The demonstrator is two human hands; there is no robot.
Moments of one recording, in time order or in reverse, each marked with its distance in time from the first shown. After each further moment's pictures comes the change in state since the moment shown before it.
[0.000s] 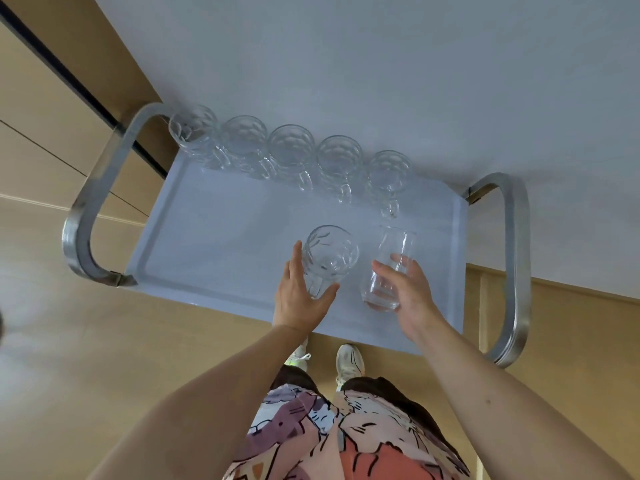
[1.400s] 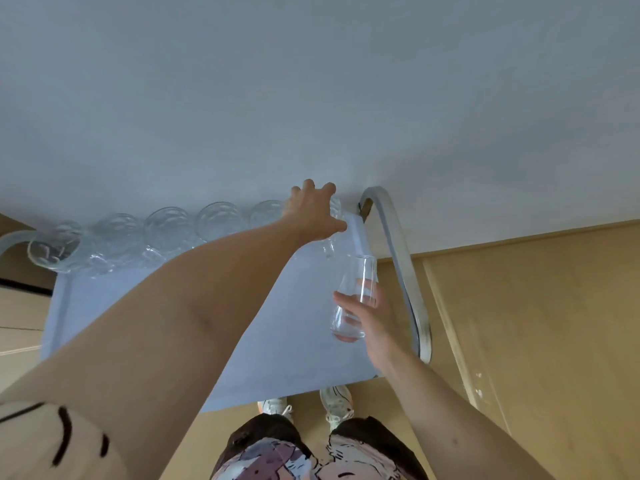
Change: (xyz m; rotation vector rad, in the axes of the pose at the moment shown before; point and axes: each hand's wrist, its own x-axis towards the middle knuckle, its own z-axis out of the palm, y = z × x) left_hand 0.176 0.253 0.095 0.633 -0.452 0.480; right_hand -0.024 -0.033 -0.076 0.267 0.108 0.024
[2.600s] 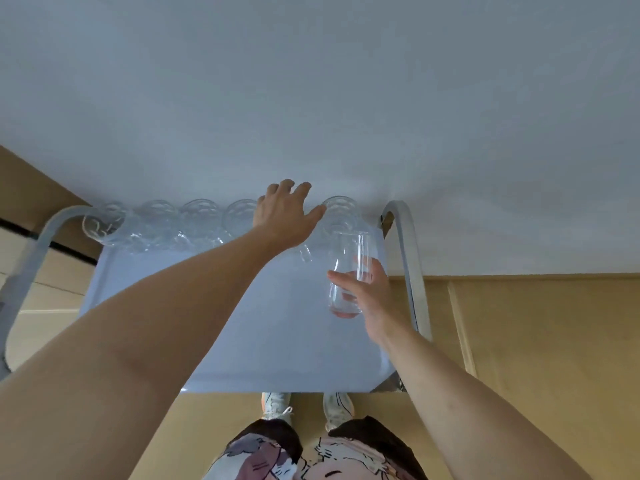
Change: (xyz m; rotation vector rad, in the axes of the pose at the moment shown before) left_hand -0.043 -0.041 -0.033 0.052 0.205 -0.185; right_hand 0.029 -0.044 0.017 -0.177 -0.155 -0.158
